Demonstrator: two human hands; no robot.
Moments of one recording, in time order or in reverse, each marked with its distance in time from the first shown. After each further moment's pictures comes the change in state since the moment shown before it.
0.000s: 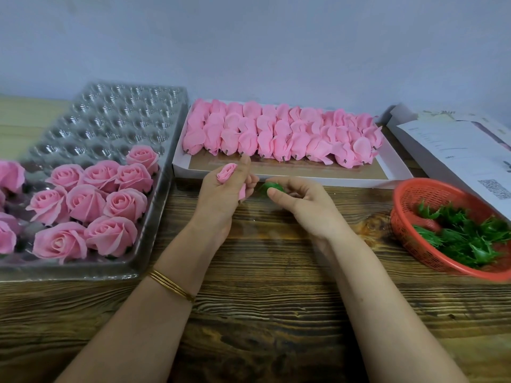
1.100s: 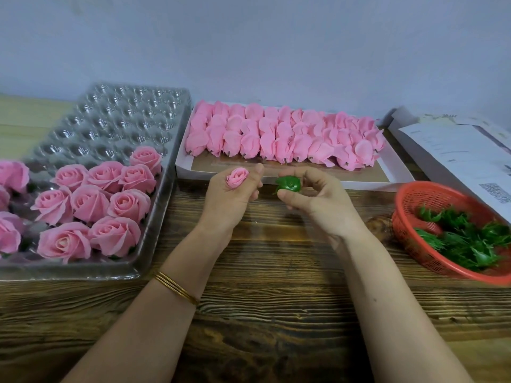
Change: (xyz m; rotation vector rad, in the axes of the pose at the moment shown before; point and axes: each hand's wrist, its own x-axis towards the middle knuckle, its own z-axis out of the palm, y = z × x) left_hand -0.005 -0.004 0.000 0.170 -0.050 0.136; right_hand -0.001 -0.006 -0.013 0.088 0.032 -0.122
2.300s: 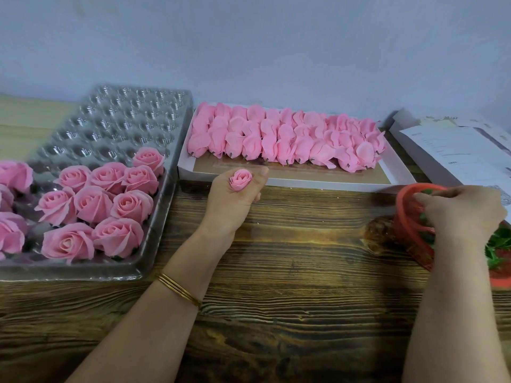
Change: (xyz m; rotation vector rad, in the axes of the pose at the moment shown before) left_hand -0.002 0.001 0.000 -0.004 -0.009 -0.017; right_hand -0.016 -0.019 -0.133 -0.808 0.989 0.245
